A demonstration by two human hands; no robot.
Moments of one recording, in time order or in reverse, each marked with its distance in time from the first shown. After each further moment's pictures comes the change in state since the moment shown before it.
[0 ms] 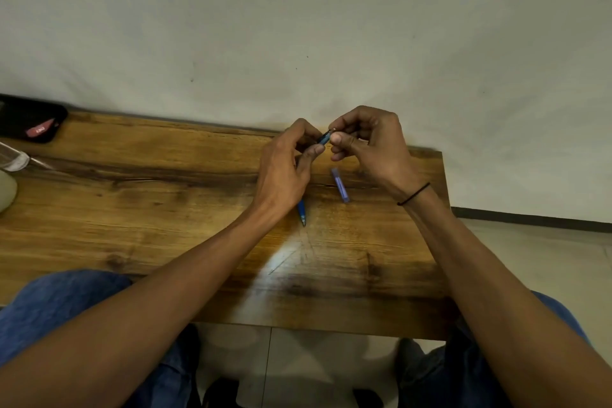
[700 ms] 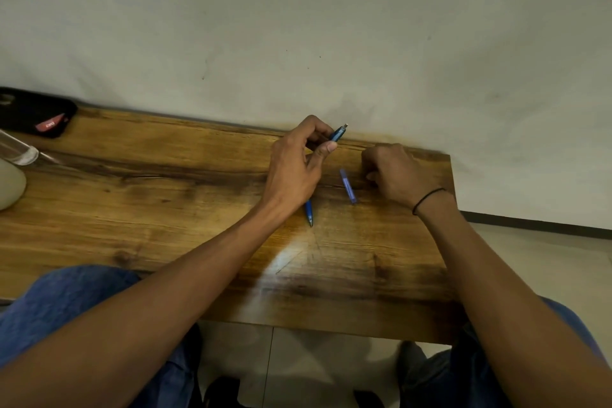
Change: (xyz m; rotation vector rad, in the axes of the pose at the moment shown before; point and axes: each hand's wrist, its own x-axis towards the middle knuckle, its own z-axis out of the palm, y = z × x) left_hand 0.005 -0.004 0.003 -0.062 0.010 -0.018; right_hand 0.001 0.049 -0.017 -0.955 -0.329 0.053
